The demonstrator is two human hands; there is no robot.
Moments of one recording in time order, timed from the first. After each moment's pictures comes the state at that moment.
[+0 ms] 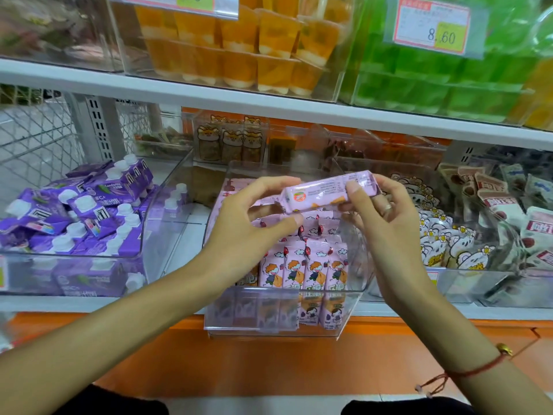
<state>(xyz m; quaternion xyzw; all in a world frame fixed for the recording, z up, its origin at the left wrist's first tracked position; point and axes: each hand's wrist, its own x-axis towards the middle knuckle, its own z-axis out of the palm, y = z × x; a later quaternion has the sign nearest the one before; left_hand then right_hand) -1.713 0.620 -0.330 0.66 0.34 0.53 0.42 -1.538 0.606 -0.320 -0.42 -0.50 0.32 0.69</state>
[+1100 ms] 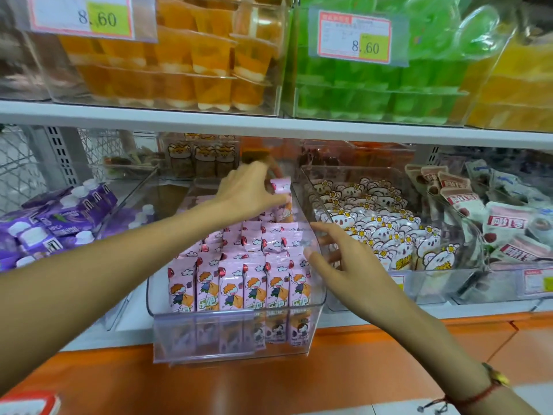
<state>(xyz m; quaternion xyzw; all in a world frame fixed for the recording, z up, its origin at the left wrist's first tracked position) -1.650 0.727 -0.296 0.81 0.50 0.30 0.08 -1.487 0.605 -0.349 -0.59 -0.71 0.16 0.35</state>
